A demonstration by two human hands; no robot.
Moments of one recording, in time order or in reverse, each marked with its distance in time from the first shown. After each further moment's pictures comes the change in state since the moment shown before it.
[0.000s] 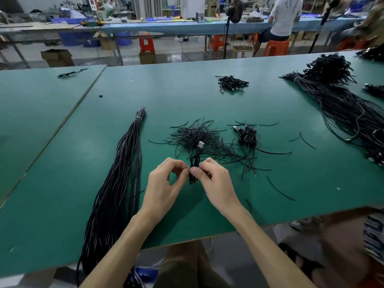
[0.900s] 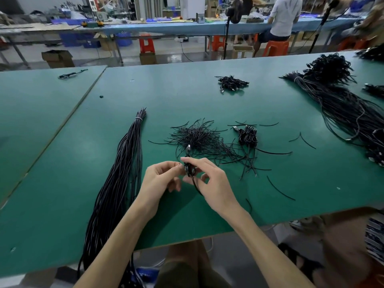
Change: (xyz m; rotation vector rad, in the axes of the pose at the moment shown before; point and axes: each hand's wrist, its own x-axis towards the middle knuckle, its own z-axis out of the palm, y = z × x) left_hand 0.009 -0.009 -0.009 -0.632 -0.161 -0.530; right_hand -0.001 0.006 0.005 0.010 -0.053 -0.133
